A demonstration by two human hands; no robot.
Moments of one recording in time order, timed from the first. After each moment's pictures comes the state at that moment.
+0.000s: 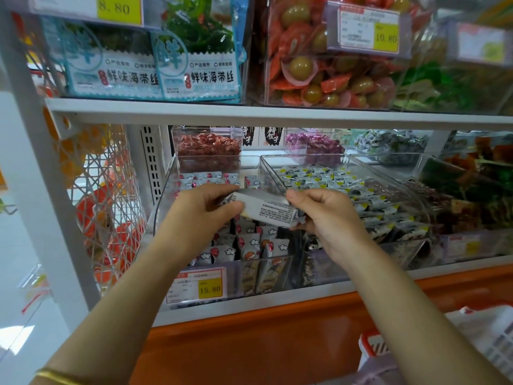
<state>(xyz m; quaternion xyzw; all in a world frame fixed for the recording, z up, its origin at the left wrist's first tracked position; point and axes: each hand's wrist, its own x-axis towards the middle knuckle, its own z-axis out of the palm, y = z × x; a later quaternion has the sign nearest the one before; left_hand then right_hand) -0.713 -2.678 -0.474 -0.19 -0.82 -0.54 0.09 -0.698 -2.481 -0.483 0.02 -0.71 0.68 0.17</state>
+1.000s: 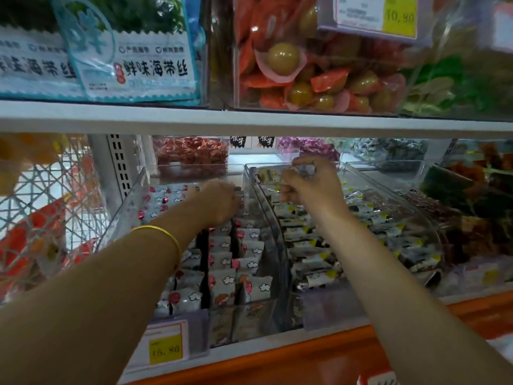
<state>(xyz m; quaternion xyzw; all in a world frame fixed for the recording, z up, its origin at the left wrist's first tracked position) -0.862 -2.600 -0.485 -0.21 -0.96 -0.15 0.07 -0.785 -2.447 -0.459 -0.02 -0.71 0.67 0.24</state>
